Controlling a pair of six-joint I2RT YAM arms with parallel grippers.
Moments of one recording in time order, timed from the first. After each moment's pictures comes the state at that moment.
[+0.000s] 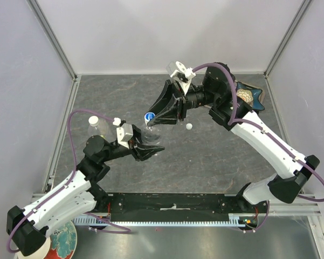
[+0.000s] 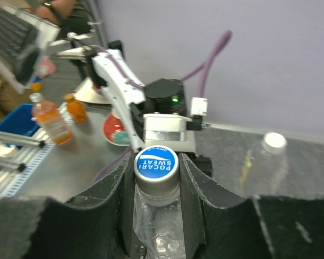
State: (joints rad) left arm -0.70 0.72 0.52 0.45 0.65 -0.21; right arm 0.77 1.44 1.62 0.00 -1.14 0.26
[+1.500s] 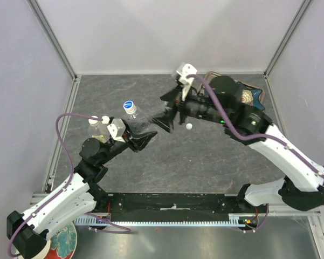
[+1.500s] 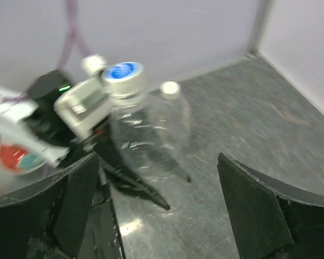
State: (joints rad) left arm -0.67 0.67 0.49 0.46 0.30 -0.15; right arm 0.98 1.35 1.74 -0.50 -0.15 0.10
